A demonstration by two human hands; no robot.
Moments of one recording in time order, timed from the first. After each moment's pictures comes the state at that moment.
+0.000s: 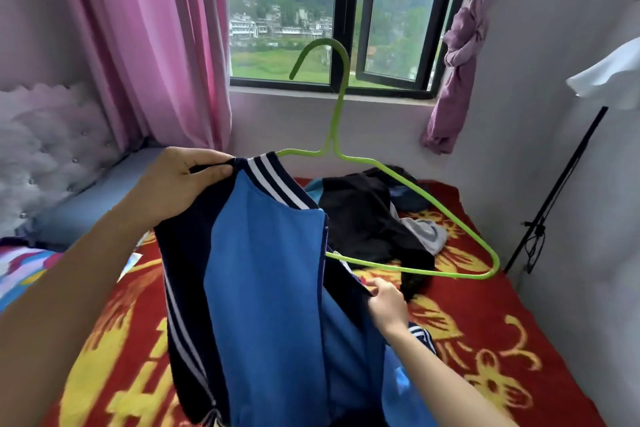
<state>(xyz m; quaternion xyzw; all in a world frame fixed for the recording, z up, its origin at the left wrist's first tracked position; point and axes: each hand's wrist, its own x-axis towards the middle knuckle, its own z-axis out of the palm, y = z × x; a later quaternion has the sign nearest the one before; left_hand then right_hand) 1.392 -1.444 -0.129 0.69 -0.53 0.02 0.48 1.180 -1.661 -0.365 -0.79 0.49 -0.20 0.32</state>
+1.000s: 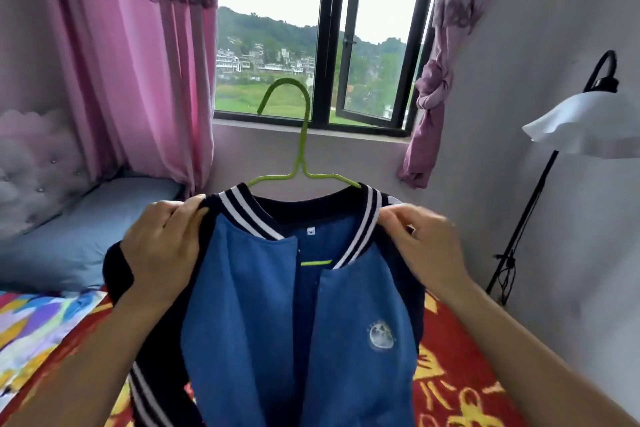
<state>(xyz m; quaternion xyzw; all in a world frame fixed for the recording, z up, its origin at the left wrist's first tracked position) 1.395 -1.462 -0.191 0.62 -0.41 0.52 0.42 1.137 -1.632 -0.141 -0.86 0.26 -0.43 0.13</state>
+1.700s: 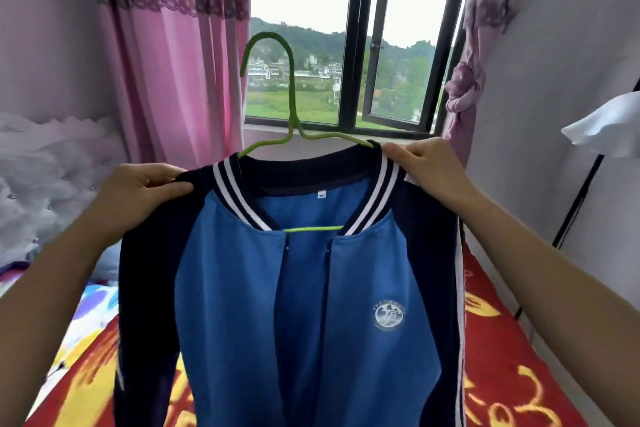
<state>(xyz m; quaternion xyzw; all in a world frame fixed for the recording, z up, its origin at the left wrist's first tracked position) 1.422 -1.391 -0.109 0.72 -0.43 0.04 0.55 1.183 -1.664 -0.064 -0.87 0.18 -0.40 0.24</state>
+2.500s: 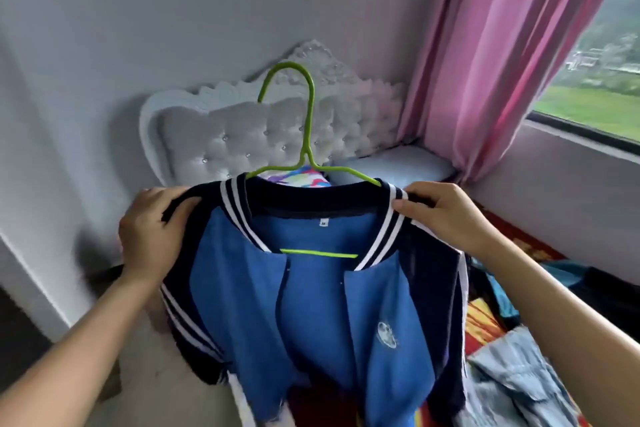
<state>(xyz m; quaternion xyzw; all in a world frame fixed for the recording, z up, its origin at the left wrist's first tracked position) 1.273 -1.085 -0.208 0.84 0.01 0.45 0.31 1.313 -1.435 -0.139 -0.89 -0.20 -0.09 0.39</state>
